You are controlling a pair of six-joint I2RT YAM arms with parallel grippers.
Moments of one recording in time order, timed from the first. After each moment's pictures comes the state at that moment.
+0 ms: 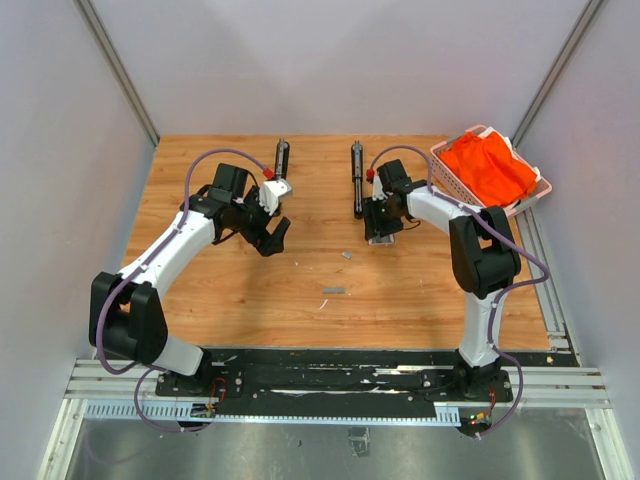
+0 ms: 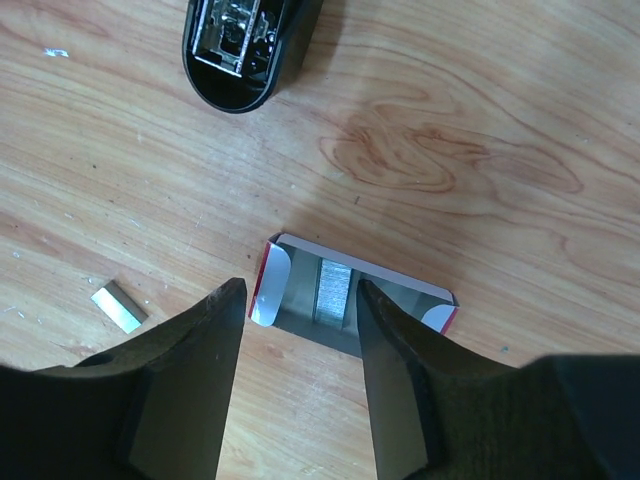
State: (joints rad) left arm -0.29 1.46 1.13 -0.62 0.42 0.44; right arm 0.37 2.01 1.42 -0.53 -0.18 0.10
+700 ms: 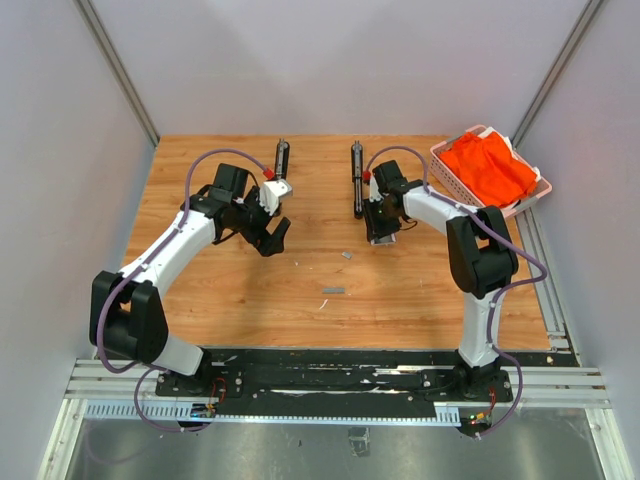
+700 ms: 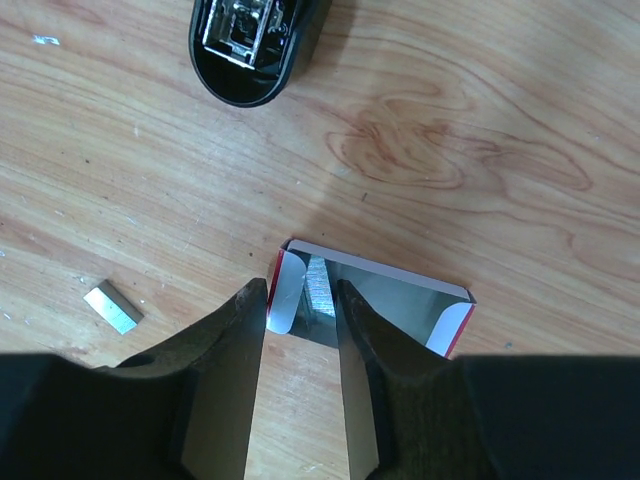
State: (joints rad) left arm -0.29 1.46 1.13 -0.62 0.42 0.44; right arm 0.40 2.01 1.43 -0.55 -0.15 0.09
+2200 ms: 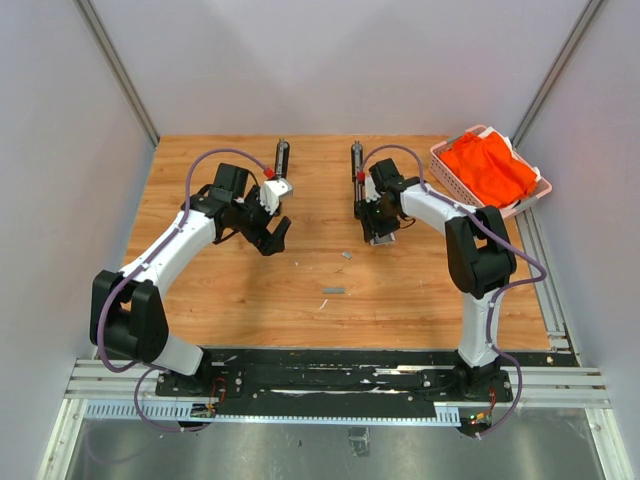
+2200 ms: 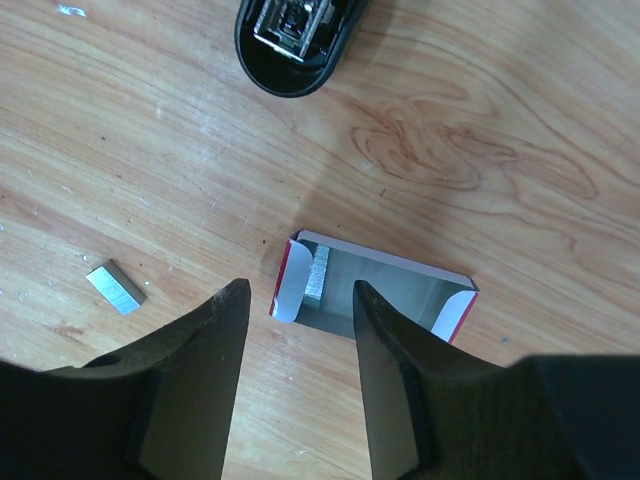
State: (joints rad) left arm -0.29 1.47 1.13 -0.61 0.43 0.44; right arm 0.41 2.02 1.46 -0.61 -0.15 0.03
